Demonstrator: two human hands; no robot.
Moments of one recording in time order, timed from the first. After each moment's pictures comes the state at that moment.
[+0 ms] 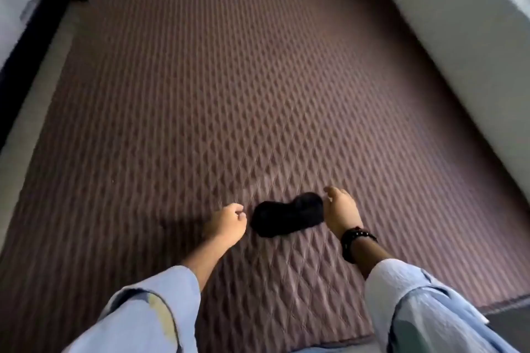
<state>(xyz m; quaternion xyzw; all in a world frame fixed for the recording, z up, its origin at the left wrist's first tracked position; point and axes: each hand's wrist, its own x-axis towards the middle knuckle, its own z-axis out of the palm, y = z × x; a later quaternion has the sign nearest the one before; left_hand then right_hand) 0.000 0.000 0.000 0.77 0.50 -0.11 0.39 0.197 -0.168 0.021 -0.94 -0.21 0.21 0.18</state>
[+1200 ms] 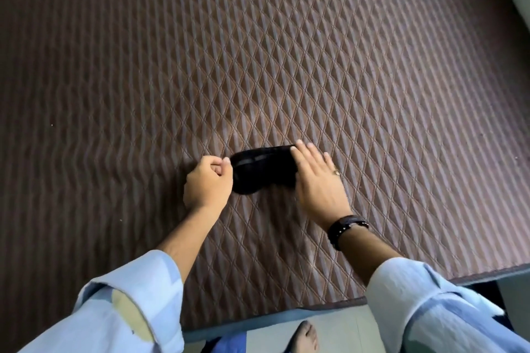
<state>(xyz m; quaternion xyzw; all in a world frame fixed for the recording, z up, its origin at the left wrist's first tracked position) 0.029 -0.049 -0.075 0.70 0.62 0.04 0.36 0.181 -0.215 -0.086 -0.86 -0.48 0.11 0.13</state>
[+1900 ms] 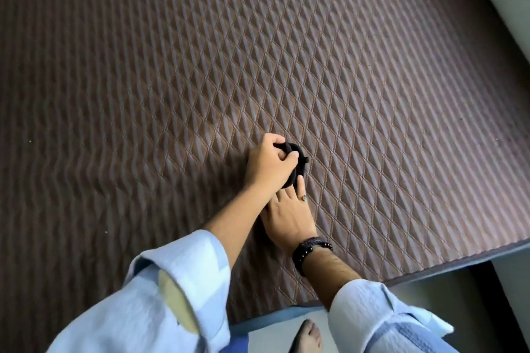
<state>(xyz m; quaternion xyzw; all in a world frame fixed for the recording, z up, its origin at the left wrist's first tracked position) 0.130 -0.107 -0.045 0.71 0.45 0.01 0.54 0.119 -0.221 -0.111 -0.87 -0.46 0.16 0.06</state>
